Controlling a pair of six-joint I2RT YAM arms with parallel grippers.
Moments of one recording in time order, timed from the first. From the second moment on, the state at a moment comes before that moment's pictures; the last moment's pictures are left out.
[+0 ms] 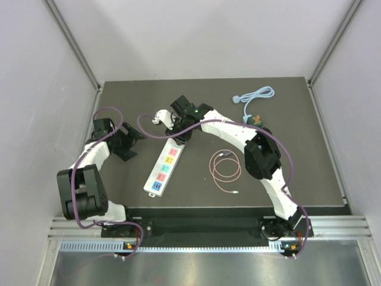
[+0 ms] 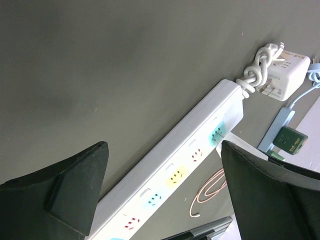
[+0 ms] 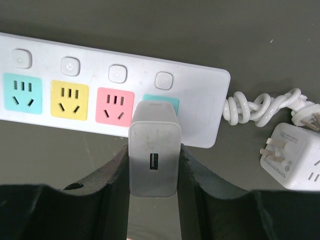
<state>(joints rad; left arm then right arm) 0.21 1.45 0.83 -0.33 0.43 -0.76 0.83 2.24 2.02 -0.78 -0.24 -0.49</state>
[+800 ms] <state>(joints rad) 0.21 1.43 0.81 -0.31 0.46 -0.77 0.81 2.25 2.04 -0.77 -0.30 -0.54</state>
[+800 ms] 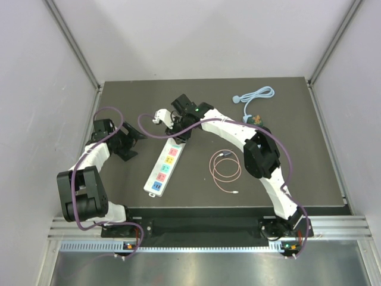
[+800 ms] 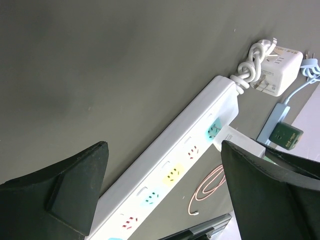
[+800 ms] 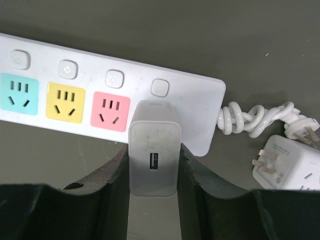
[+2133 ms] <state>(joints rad) 0.21 1.43 0.81 -0.29 0.46 -0.78 0.80 2.27 2.01 -0.74 -0.31 -0.52</state>
